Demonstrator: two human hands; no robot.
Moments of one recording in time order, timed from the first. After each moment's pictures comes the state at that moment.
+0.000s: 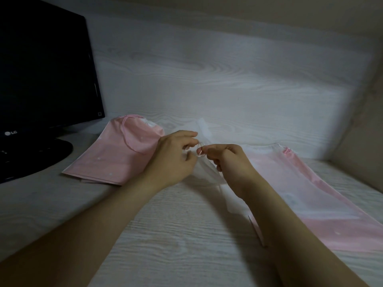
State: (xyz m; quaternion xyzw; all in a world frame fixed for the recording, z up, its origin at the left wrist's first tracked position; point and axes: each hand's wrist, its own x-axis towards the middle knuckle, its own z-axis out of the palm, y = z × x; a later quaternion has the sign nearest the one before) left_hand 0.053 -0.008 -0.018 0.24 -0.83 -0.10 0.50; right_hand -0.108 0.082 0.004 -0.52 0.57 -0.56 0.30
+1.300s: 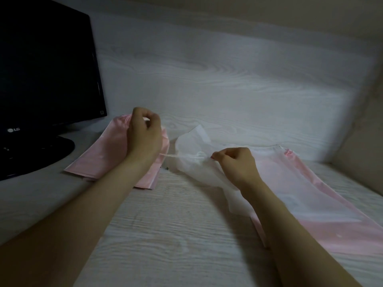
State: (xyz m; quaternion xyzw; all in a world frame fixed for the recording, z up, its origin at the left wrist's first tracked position) left_hand 0.077 -0.026 0.014 0.41 -0.56 -0.30 0.65; right_hand -0.130 0.065 -0.012 -0.50 0.69 -0.51 0.14
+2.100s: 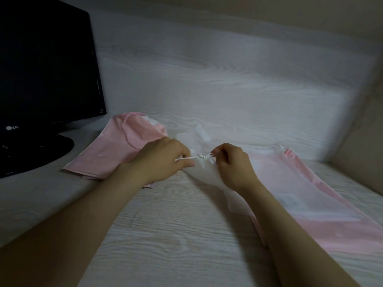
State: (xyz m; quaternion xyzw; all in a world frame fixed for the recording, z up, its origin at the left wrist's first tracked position) left_hand 0.081 -0.022 -0.006 0.31 -0.92 -0.01 0.25; right_hand -0.131 0.057 -0.023 -0.60 0.68 -0.42 0.01
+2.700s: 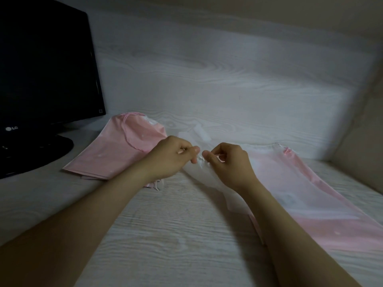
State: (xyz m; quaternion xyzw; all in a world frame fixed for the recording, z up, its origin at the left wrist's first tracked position) left_hand 0.066 -0.008 -0.007 0.30 -0.84 -0.29 0.34; right_hand -0.132 0.057 -0.024 -0.62 0.66 -0.43 -0.01
